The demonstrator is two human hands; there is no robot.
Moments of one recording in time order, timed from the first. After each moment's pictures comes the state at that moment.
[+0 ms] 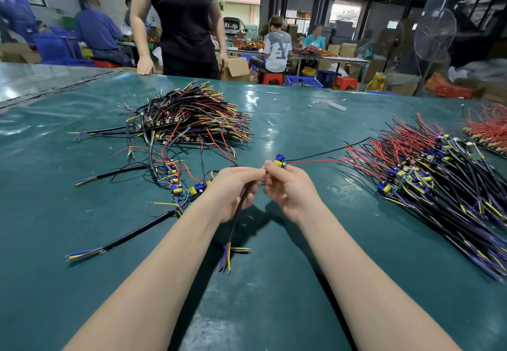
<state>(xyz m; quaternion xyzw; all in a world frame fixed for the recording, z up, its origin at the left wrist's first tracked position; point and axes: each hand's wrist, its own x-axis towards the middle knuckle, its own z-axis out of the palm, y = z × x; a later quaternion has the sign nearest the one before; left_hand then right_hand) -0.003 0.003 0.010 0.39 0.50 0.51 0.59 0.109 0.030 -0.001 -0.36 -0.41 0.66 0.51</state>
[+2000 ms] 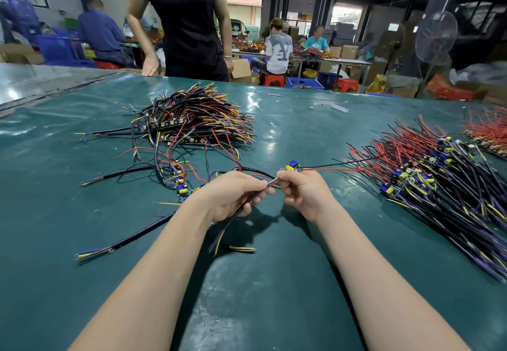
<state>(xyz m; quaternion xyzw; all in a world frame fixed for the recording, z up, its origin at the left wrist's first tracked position) -0.021 0.000 0.014 0.49 0.52 0.36 0.60 0.128 0.032 0.003 -0.42 -0.49 0.60 0.46</state>
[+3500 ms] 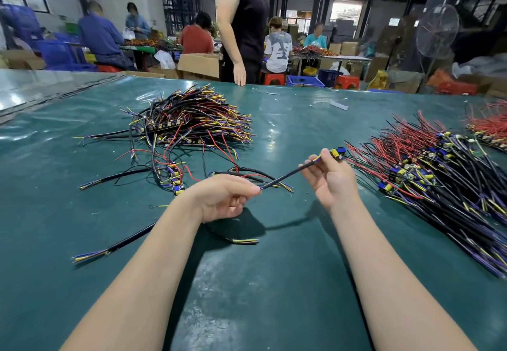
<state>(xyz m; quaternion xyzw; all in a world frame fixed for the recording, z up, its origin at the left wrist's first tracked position) -0.034 0.003 0.011 0.45 0.50 0.37 0.64 0.157 0.050 0.009 -0.29 -0.28 0.62 0.68</state>
